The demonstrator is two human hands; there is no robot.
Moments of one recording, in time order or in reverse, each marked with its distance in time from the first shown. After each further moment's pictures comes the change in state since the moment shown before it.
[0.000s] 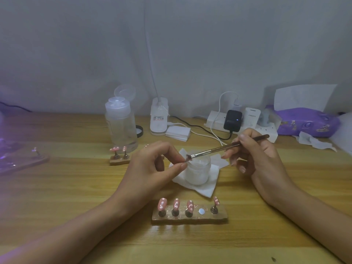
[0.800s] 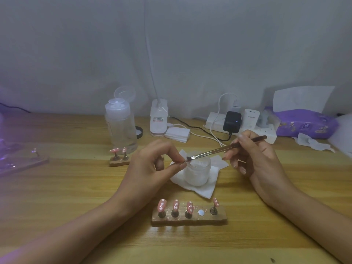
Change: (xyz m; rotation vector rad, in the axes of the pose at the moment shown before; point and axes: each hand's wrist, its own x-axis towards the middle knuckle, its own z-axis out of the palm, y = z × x) left_hand 0.005 -0.001 0.002 0.017 0.039 0.083; right_hand 0.002 0.001 0.000 0.020 -0.004 0.003
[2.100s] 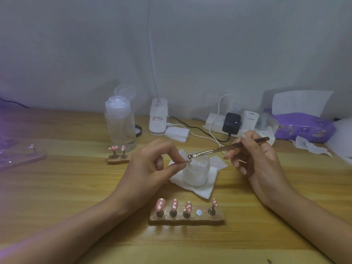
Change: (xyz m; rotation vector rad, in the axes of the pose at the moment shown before) left_hand -0.001 -0.001 -0.002 0.002 -0.022 -0.024; right_hand -0.002 -0.004 0.004 -0.015 0.024 0.001
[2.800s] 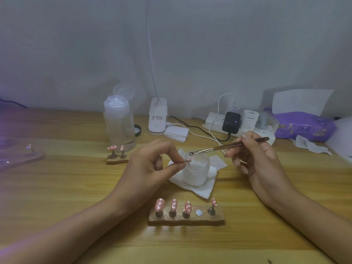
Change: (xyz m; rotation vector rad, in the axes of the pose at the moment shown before) left_hand 0.000 -0.002 0.001 -0.026 -0.004 -0.003; right_hand 0.002 0.002 -0.002 0.009 0.027 0.030
